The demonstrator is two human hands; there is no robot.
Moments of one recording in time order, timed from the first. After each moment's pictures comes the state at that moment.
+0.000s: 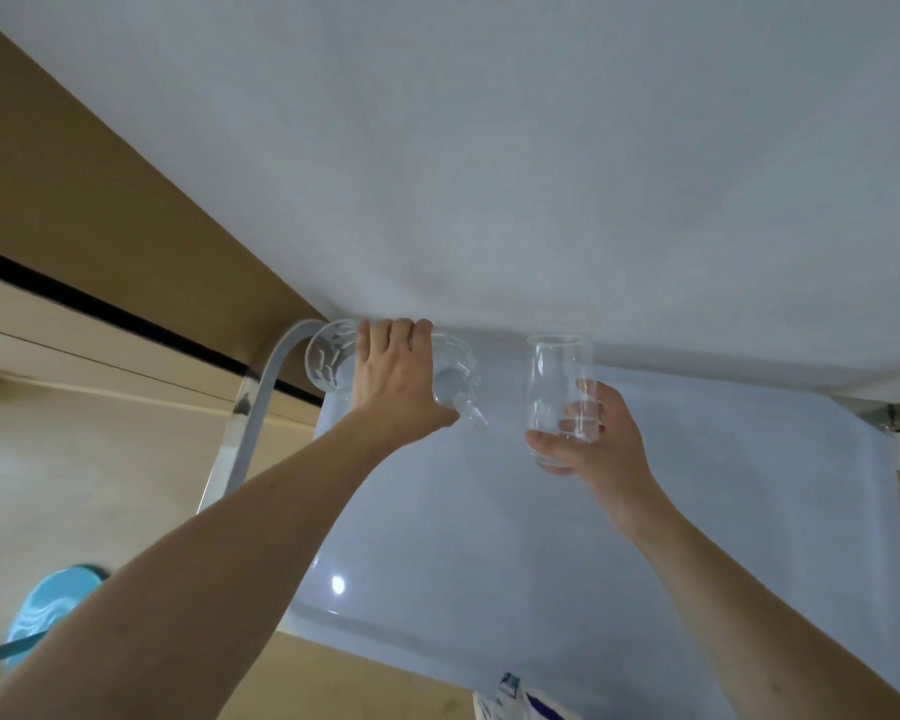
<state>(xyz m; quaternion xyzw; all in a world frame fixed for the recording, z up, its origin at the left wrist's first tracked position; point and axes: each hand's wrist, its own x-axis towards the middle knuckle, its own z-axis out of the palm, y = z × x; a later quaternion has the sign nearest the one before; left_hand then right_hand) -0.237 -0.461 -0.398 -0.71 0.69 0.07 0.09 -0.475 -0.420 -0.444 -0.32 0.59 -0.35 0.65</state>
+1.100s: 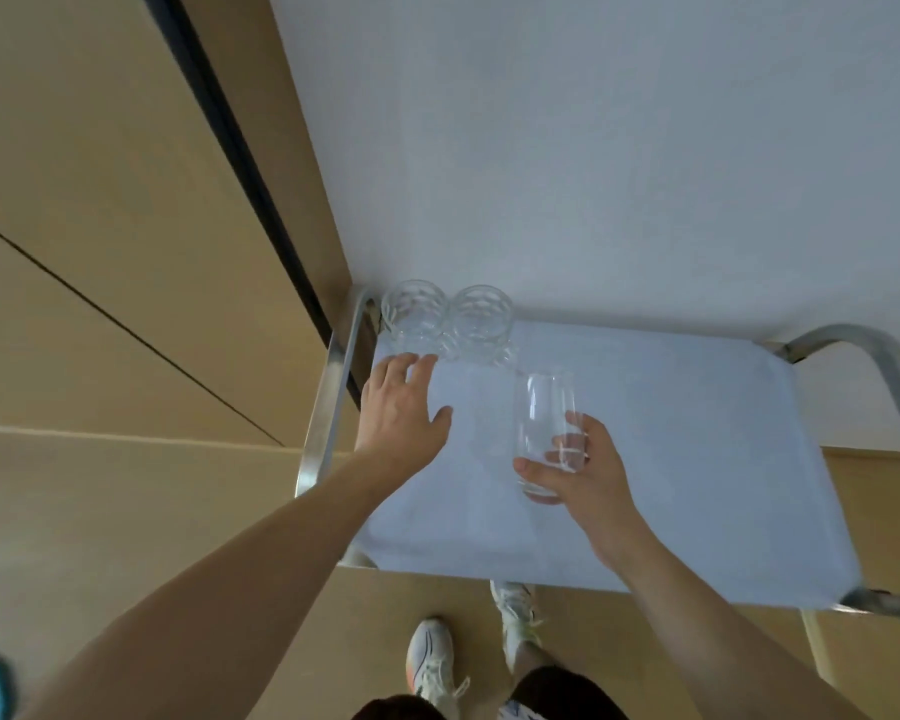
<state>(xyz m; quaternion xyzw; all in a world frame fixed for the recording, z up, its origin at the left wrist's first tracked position) -0.134 -0.310 -0.388 -0.67 0.70 0.18 -0.14 -0.360 -0.251 -0.391 -0.32 0.64 -0.40 0.57</state>
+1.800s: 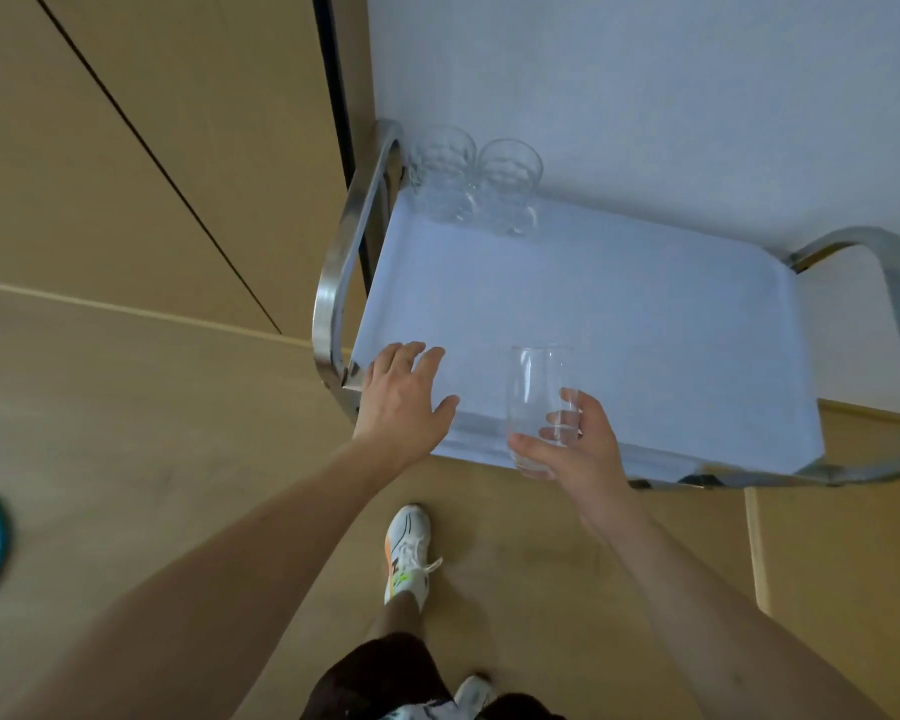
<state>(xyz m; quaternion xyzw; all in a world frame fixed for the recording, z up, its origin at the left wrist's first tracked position) -0.137 -0.128 -0.448 -0.68 0.69 0.22 -0.12 -0.358 -0.097 -0.424 -0.37 0.67 -0.33 0.56</state>
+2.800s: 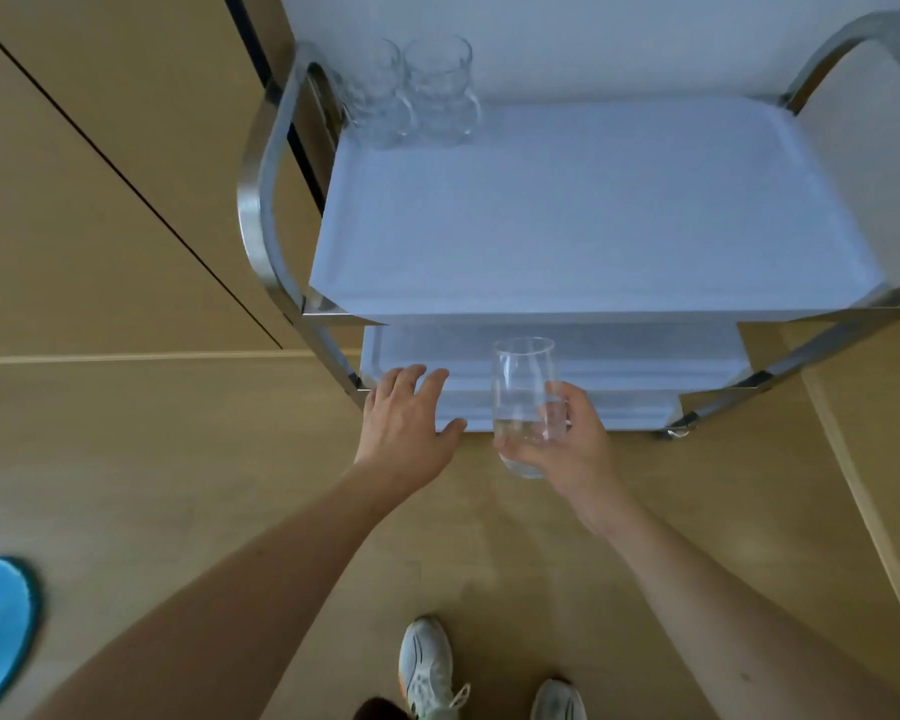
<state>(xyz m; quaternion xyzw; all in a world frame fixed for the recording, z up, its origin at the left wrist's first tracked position) -0.173 -0.017 -0.552 -0.65 0.74 0.17 -0.07 -0.372 0.019 -0.550 -0.36 0.63 -0.40 0.55</state>
